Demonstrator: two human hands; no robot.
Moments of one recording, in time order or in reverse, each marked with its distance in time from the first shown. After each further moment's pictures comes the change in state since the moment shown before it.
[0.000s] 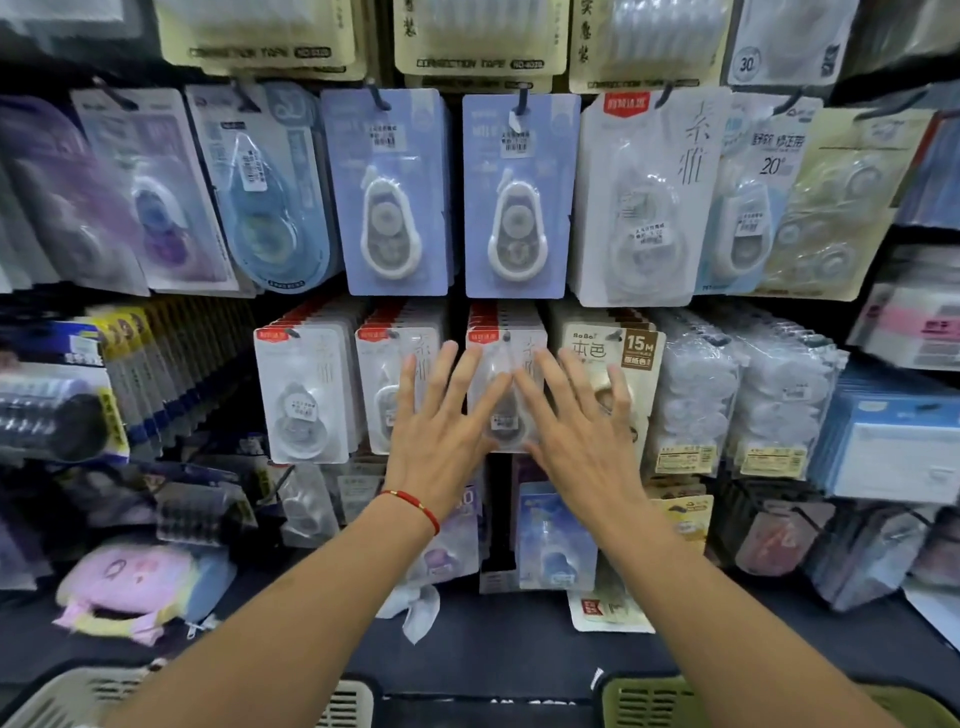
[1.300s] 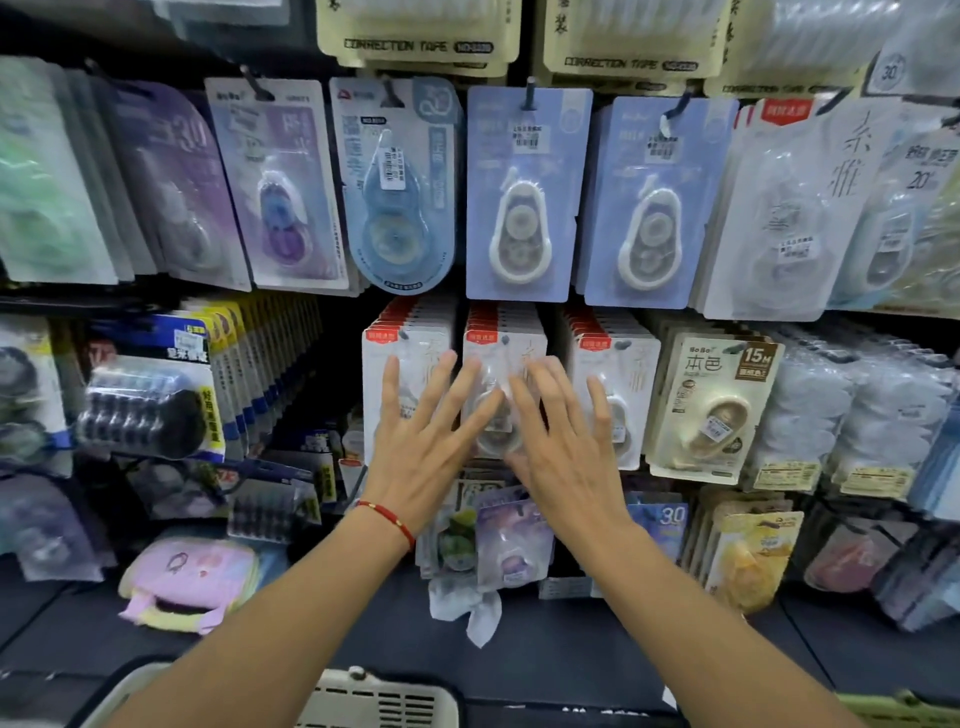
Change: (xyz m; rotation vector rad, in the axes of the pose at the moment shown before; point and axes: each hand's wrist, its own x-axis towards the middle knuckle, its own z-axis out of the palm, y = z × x) left_hand -0.048 -0.123 0.029 0.119 0.168 0.127; right_hand 0.037 -0.123 -0.032 0.165 0.062 0.027
